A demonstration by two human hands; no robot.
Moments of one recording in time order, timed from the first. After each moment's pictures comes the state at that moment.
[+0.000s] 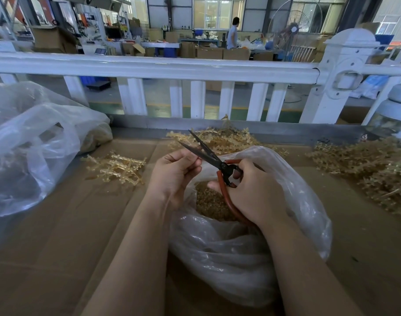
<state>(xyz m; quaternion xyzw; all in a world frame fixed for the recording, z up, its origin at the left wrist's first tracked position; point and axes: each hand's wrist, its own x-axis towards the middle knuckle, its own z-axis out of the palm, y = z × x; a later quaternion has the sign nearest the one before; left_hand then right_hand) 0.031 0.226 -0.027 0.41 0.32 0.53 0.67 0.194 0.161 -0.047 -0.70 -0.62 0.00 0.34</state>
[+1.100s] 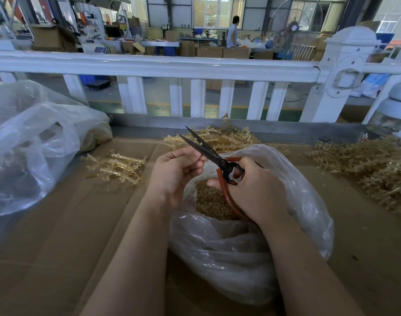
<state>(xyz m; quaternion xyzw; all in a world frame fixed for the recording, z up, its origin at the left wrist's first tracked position) 0.030 0.224 -0.023 0.44 0.30 0.52 0.66 0.192 0.158 -0.041 -0.70 -0.63 -0.03 0.35</state>
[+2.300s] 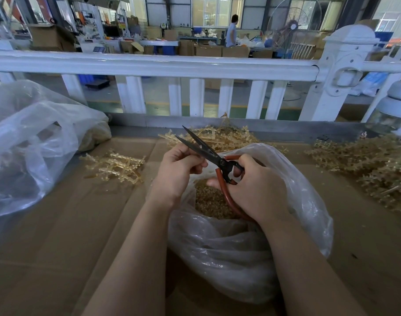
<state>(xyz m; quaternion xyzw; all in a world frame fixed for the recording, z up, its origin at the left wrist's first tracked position) 0.038 0.220 -0.021 0.58 0.33 0.53 0.53 0.192 0.156 -0.041 -0.68 -0.64 -0.07 0.36</state>
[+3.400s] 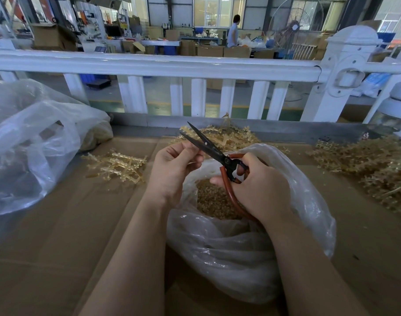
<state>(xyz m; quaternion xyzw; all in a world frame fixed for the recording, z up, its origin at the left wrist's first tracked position) 0.030 0.221 -0.021 0.51 0.27 0.56 0.60 0.196 0.160 -0.045 -0.65 -0.64 -0.09 0.40</state>
